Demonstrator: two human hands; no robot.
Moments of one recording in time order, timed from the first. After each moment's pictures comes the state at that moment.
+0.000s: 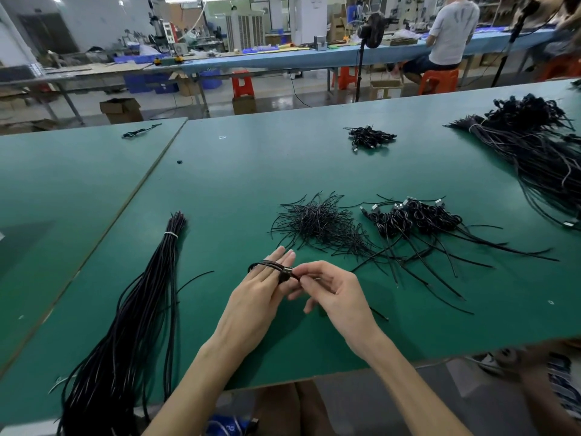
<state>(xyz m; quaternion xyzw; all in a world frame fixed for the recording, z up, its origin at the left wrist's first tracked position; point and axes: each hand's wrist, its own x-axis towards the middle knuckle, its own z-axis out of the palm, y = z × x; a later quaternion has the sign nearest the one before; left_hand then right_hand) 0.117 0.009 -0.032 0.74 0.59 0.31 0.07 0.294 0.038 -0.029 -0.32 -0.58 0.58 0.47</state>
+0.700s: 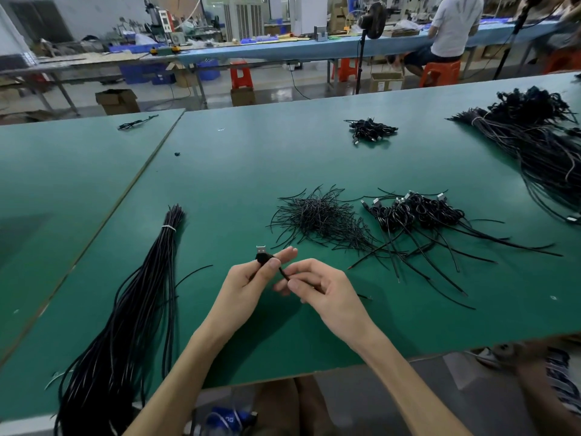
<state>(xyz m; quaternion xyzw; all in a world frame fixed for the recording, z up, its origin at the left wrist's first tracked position) 0.105 0.010 -0.023 0.61 0.50 0.48 0.38 0.289 0.034 -0.031 -0.31 -0.64 0.57 0.41</state>
